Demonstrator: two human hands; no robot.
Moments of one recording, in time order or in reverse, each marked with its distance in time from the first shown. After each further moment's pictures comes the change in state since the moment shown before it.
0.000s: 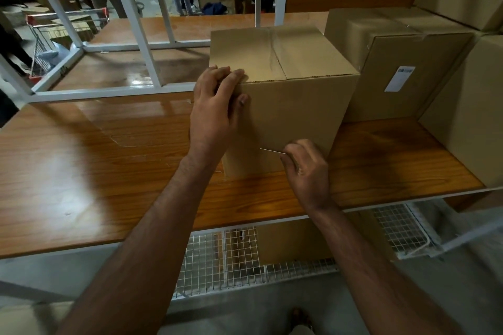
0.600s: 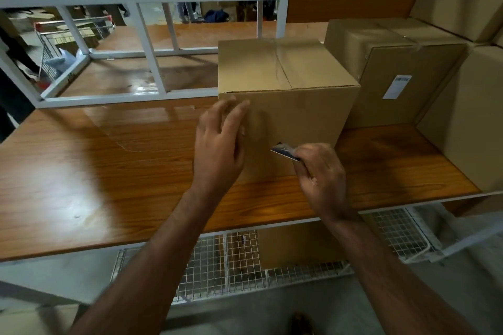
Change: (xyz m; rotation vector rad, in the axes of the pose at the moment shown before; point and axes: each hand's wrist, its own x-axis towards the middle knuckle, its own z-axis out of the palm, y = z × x) left_hand -0.045 0.013 -0.018 0.064 0.000 0.095; right_hand 0.009 -0.017 -0.036 -0.082 0.049 -0.176
